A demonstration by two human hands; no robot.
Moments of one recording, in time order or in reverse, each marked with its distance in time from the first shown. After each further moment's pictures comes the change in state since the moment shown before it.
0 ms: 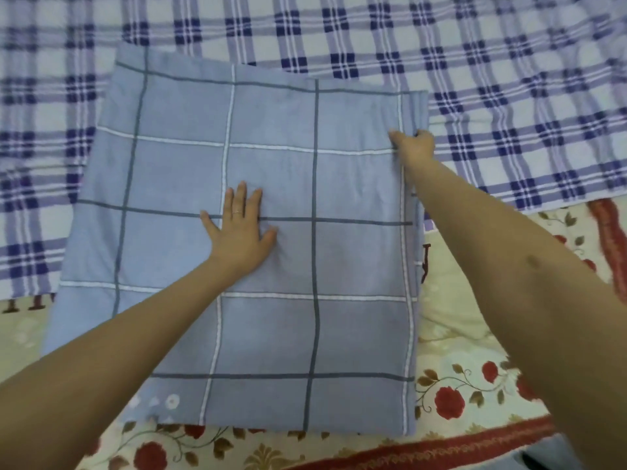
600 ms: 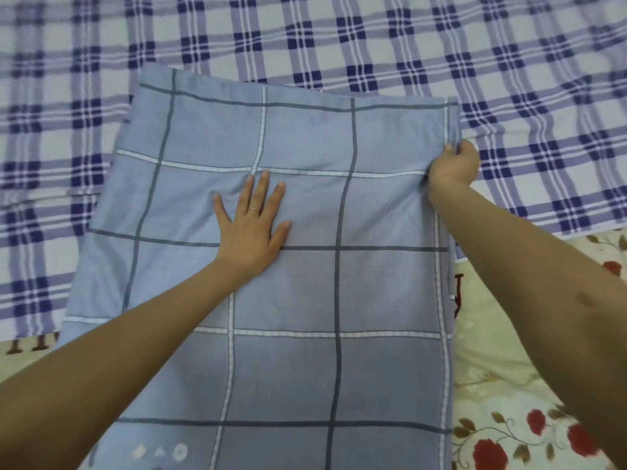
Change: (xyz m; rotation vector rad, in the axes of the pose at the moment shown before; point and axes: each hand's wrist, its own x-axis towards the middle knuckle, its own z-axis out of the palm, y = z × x) left_hand 0.070 -0.015 0.002 0.190 0.146 0.248; right_hand 0.036 0.013 0.008 0.000 0.302 0.016
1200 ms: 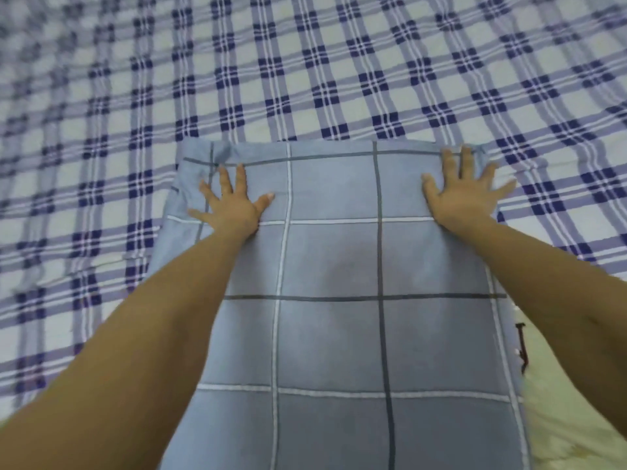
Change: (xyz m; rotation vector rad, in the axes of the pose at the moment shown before) left_hand 0.121 -0.085 -0.042 -0.070 -0.118 -0.602; right_hand 0.015 -0.006 0.029 -1.069 -0.225 -0.408
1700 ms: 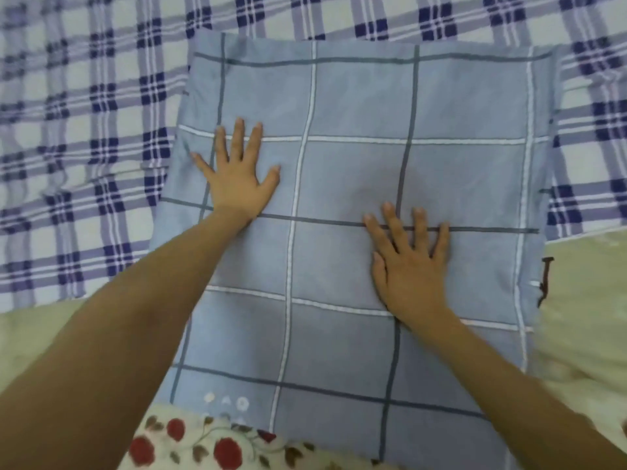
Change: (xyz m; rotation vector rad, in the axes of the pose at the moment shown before) left_hand -0.051 -0.069 0.045 0.088 0.249 0.316; right_hand -0.216 -0.031 0.093 0.031 0.218 -0.595
